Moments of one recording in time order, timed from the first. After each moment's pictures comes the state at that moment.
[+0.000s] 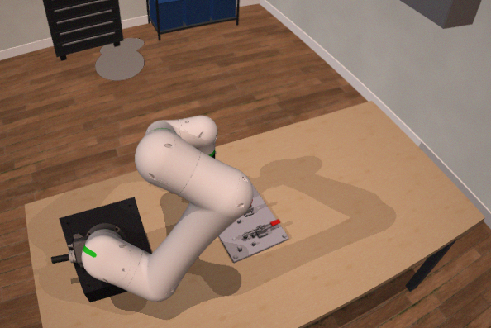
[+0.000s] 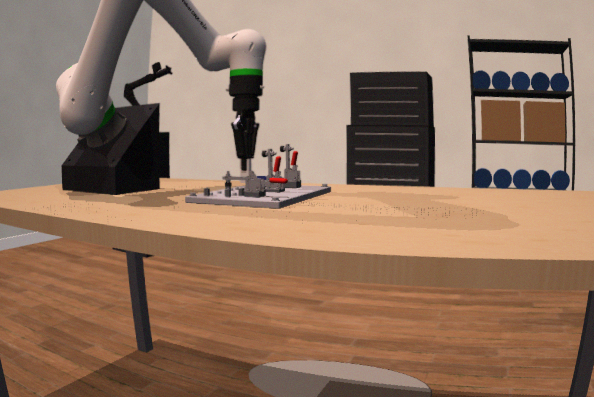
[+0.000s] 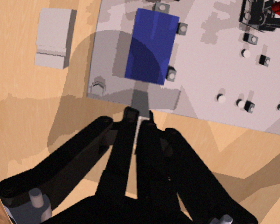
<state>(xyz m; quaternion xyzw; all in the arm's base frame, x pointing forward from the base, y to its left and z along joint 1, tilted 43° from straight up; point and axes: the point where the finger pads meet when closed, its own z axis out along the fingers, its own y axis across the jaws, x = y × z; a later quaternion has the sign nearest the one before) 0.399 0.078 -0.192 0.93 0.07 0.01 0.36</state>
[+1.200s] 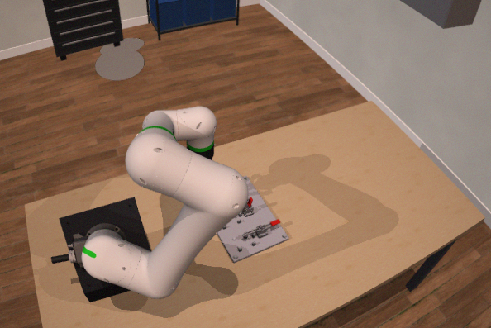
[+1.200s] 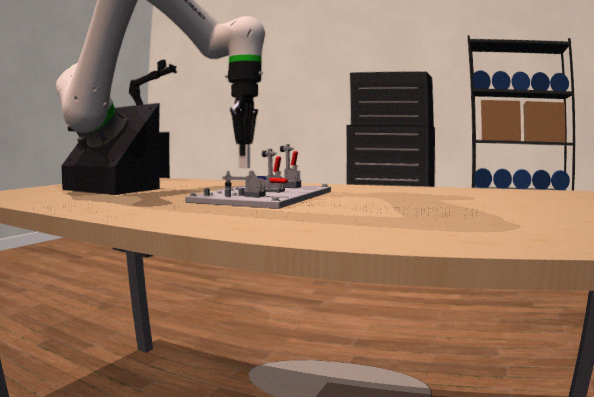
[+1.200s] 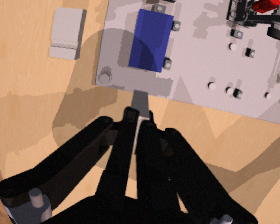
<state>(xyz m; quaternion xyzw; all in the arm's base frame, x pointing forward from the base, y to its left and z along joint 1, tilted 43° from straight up) 0.393 0.105 -0.163 0.93 0.07 0.01 0.36</state>
